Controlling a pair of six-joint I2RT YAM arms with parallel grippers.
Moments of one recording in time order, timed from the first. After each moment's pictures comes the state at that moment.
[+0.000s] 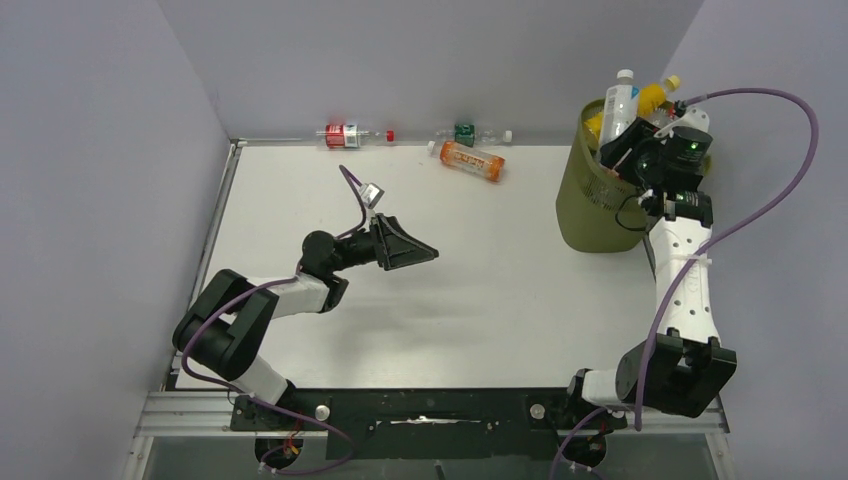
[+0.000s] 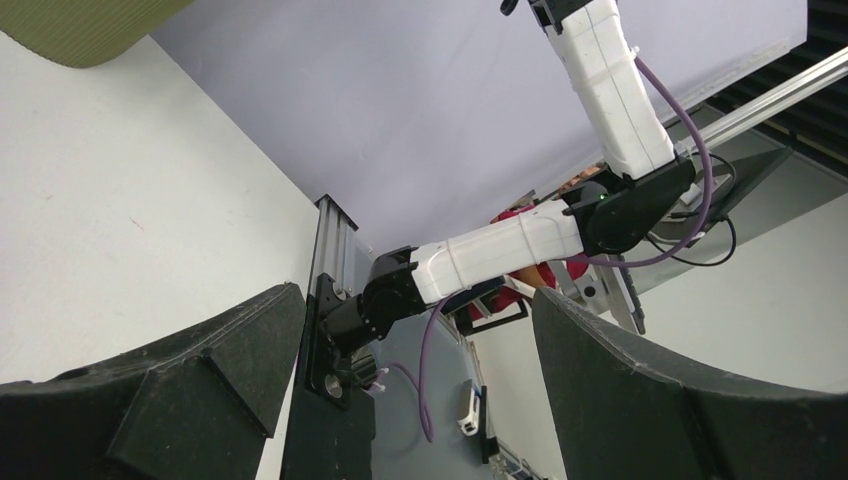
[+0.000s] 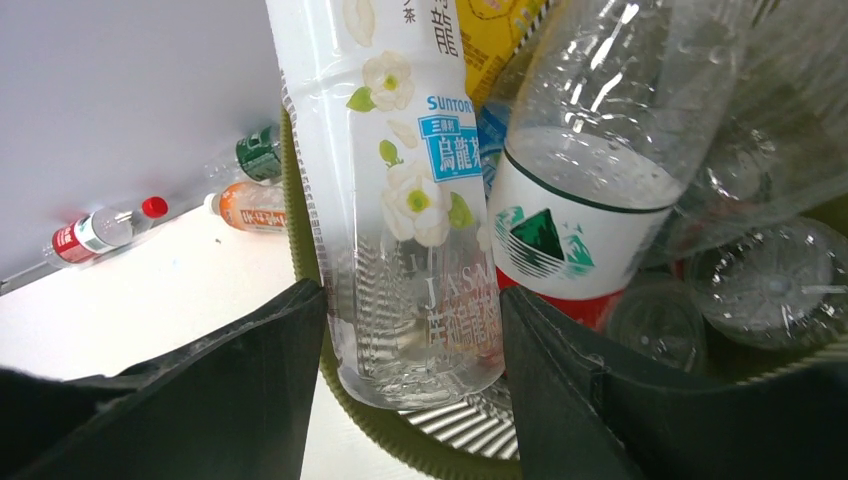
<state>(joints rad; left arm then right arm) -0.52 1.58 0.60 1.39 0.86 -1.39 -0.26 1.34 1.38 -0.42 -0.16 0.34</state>
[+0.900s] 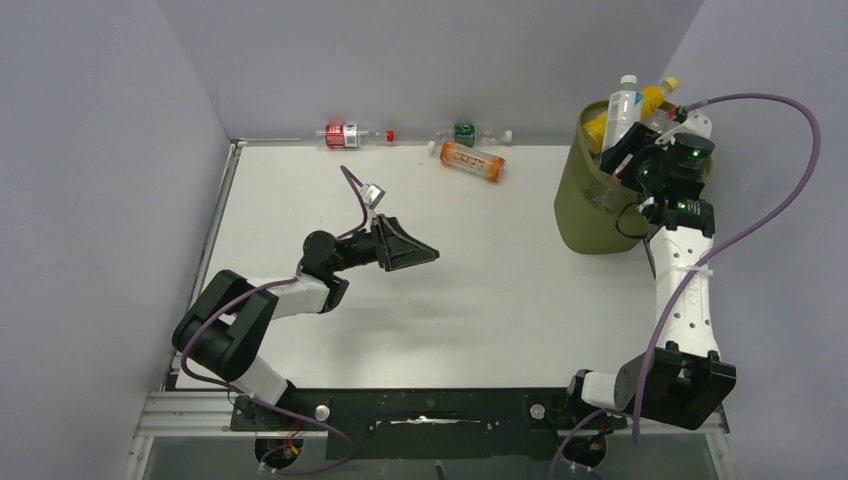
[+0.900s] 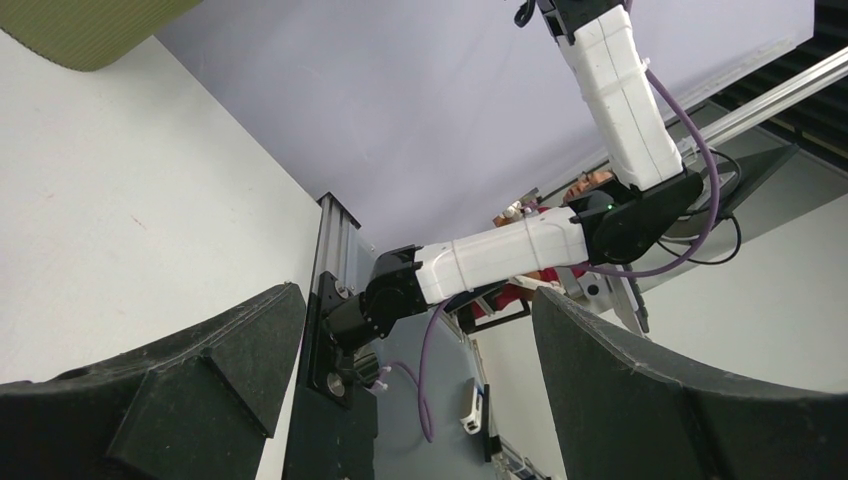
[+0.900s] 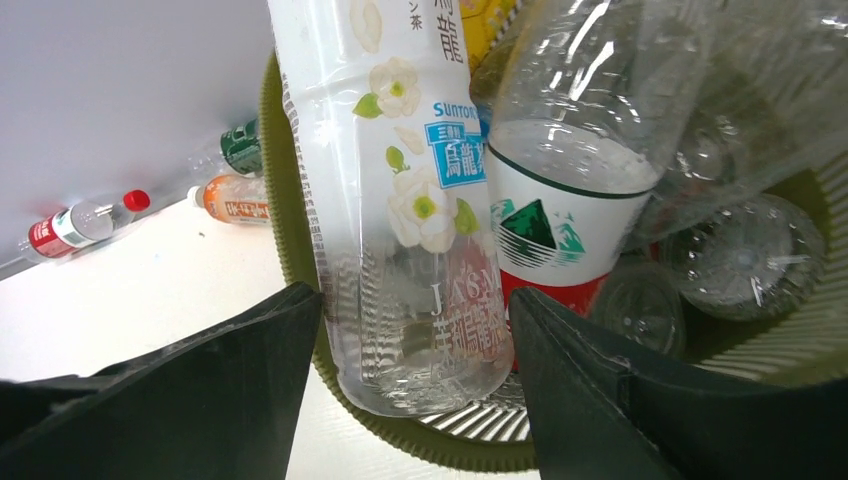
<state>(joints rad) -0.52 1.58 0.60 1.38 0.86 -1.38 -0.26 1.29 1.34 -0.41 -0.14 0.32</state>
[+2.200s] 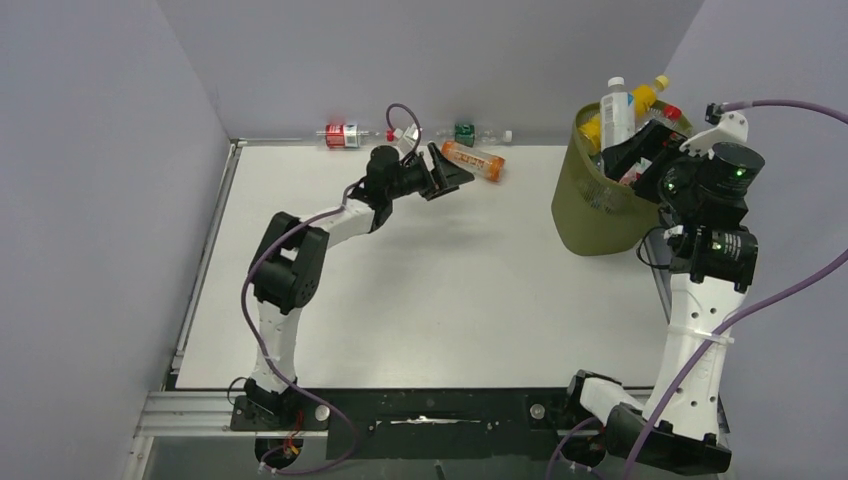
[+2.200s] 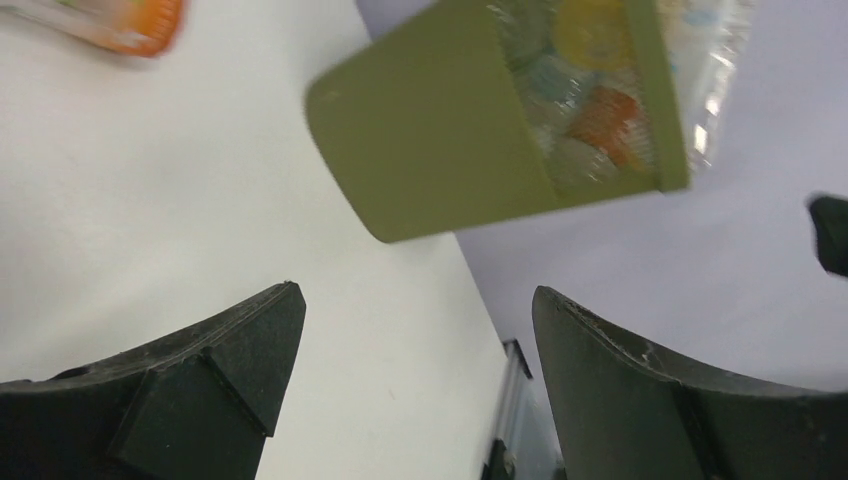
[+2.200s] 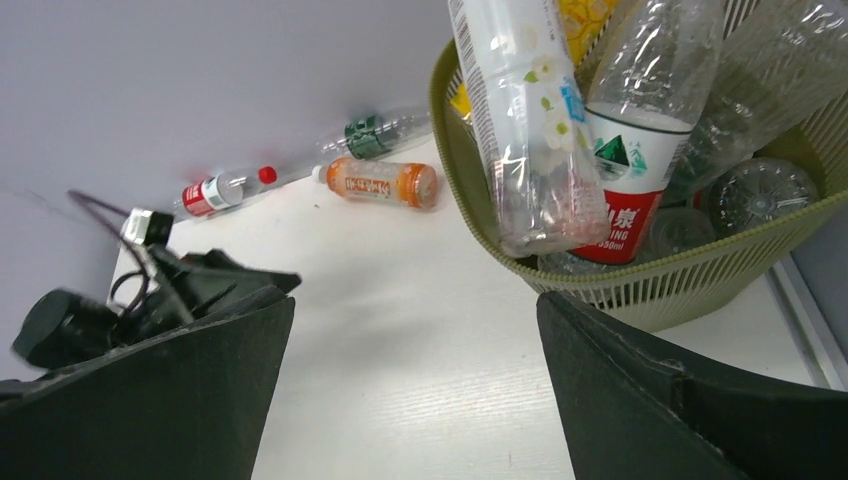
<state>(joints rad) -0.51 2.07 1.40 0.61 0.61 -1.06 -0.28 1.10 1.56 -0.73 -0.28 0.35</state>
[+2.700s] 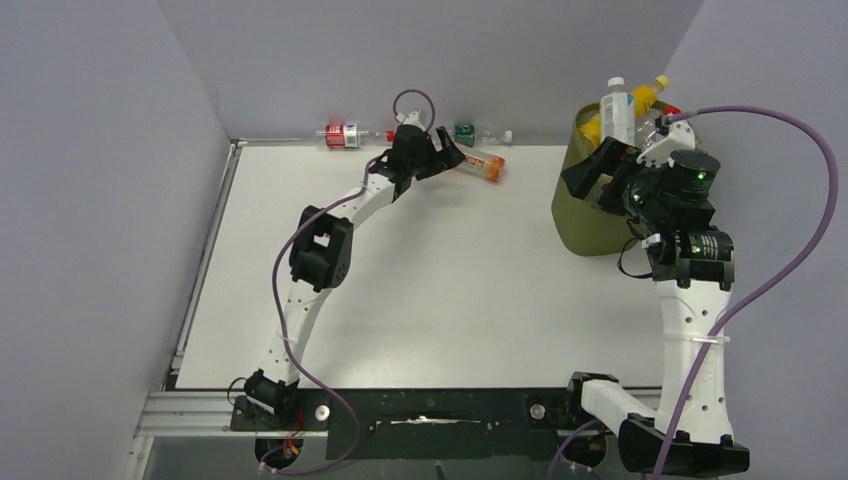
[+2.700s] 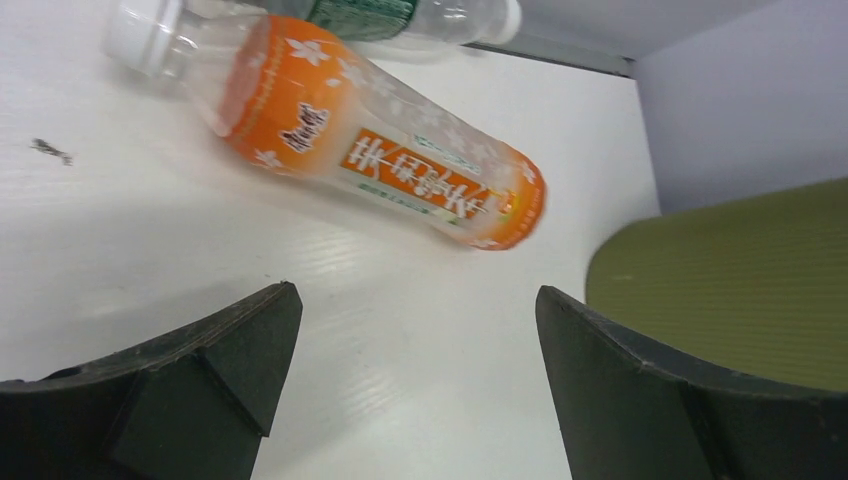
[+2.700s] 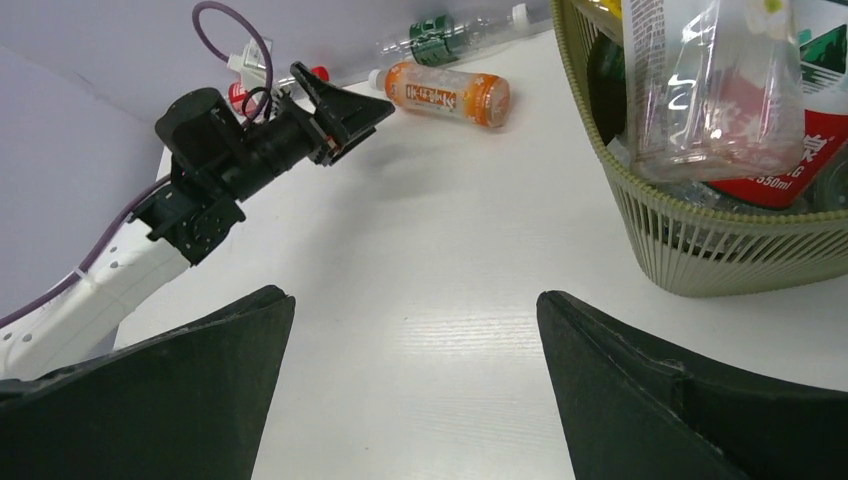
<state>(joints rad) -0.49 2.52 2.13 0.03 0.18 -0.77 -0.10 1.06 1.48 -0.78 -0.29 0.36</state>
